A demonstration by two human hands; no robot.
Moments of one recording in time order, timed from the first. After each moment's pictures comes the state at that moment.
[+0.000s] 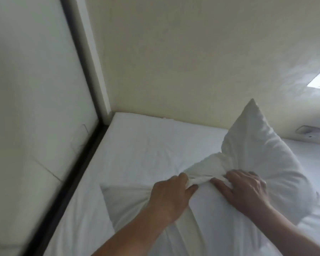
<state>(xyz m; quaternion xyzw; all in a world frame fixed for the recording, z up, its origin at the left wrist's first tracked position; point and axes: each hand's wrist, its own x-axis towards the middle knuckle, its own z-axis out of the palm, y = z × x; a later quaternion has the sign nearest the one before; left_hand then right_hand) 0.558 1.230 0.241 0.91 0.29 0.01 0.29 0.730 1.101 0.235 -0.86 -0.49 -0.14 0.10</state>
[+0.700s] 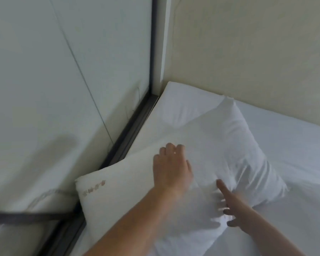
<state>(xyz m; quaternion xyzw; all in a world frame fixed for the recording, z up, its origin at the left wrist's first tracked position) 0.414 1.340 0.130 0.85 0.48 0.10 0.18 0.572 1.208 0.052 -0.83 0.01 0.50 0.24</state>
